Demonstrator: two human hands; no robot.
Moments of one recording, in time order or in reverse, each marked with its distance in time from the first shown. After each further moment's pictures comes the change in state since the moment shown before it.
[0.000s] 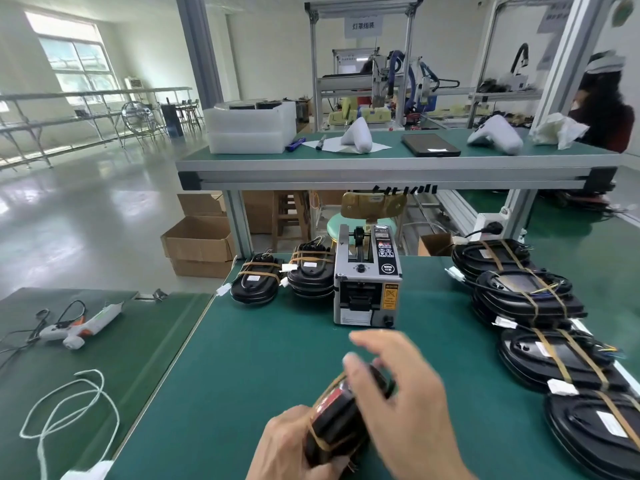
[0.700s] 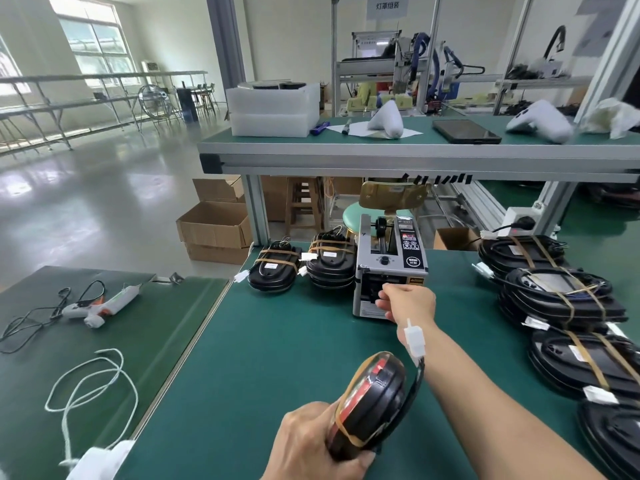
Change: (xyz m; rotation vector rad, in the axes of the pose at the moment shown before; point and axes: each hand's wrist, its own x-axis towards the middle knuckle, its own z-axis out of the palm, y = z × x) left_hand 0.003 0.005 0.004 0.119 0.139 -0.031; right_hand 0.114 0.128 0.074 0.254 0.161 1.070
